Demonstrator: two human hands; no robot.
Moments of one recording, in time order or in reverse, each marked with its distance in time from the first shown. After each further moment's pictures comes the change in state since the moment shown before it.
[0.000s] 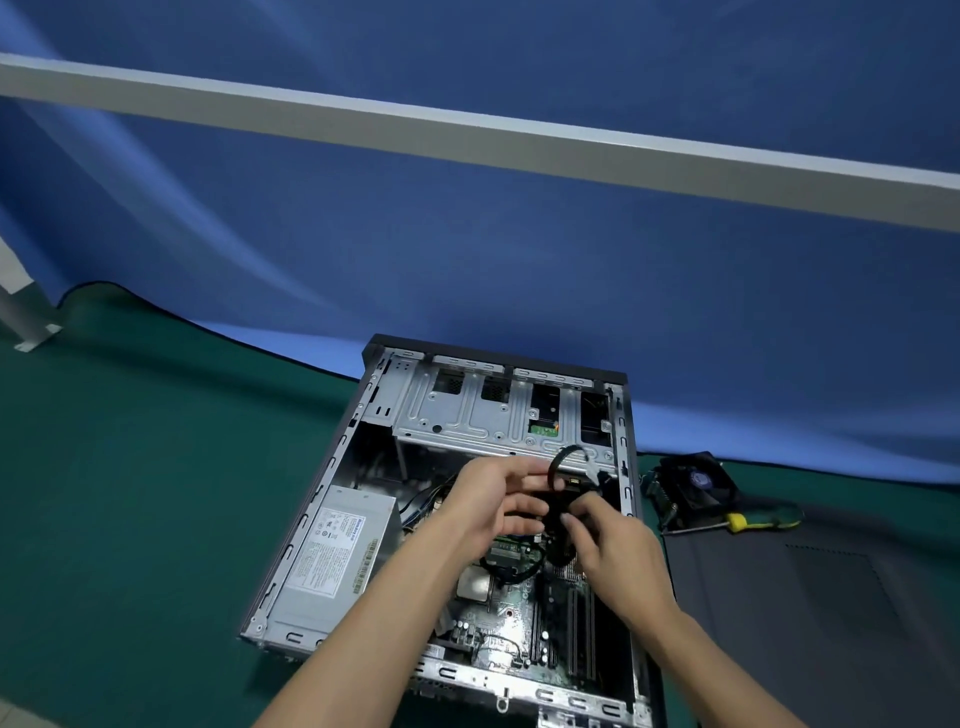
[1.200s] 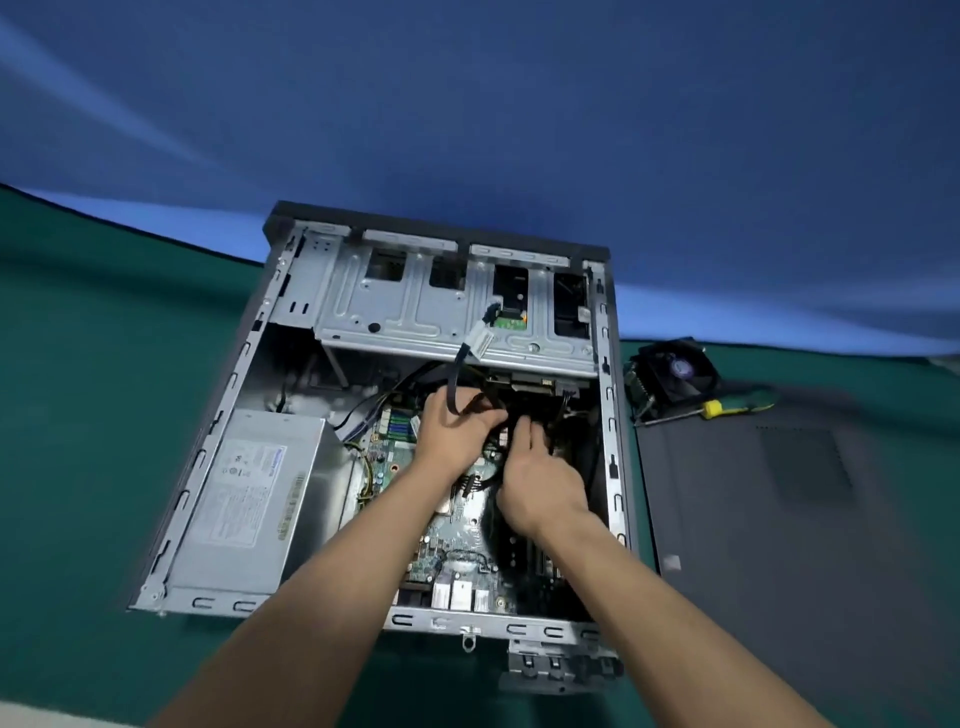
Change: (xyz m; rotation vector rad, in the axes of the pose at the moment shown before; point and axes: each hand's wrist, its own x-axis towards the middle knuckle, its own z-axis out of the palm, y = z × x) left_hand 0.089 -0.083 -0.028 0.661 0.316 0.244; right_hand 0.016 -0.019 0.054 -0.401 -0.559 0.263
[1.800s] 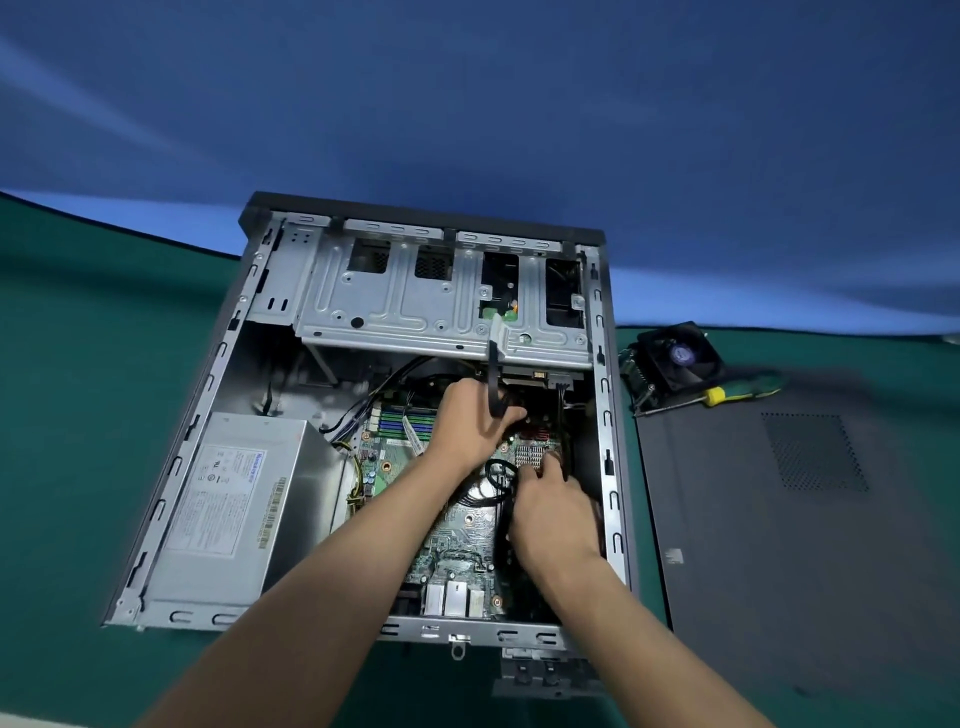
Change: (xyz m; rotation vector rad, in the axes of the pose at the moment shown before) left_hand 0.014 0.000 0.022 0.106 -0.161 0.082; right_hand -0.022 0.012 0.015 -0.125 -0.047 0.041
